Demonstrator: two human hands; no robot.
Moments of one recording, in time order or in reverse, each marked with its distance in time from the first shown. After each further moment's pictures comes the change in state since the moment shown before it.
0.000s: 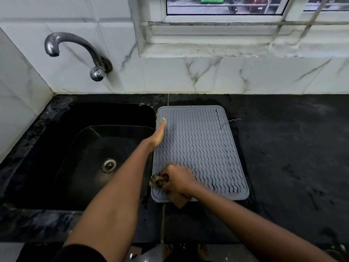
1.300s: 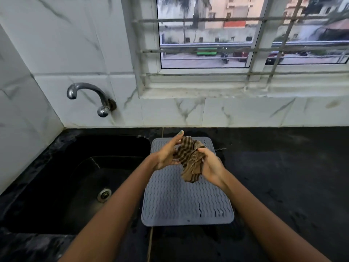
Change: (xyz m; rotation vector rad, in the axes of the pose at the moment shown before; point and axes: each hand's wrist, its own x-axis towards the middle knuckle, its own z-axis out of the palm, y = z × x) left_hand -0.054 0.081 0.052 -0.255 -0.110 0.117; right_hand -0.032 0.069 -0.123 1.731 0.324 0.183
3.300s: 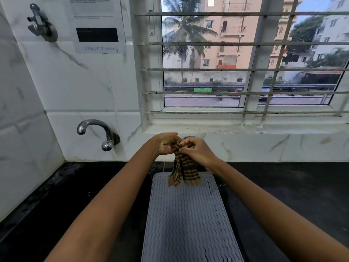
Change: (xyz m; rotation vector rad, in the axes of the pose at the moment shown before) left_hand -0.001 0.143 -0.023 -0.159 0.114 0.112; right_hand 0.017 -0.103 0.085 -0.930 -0.109 -0.617
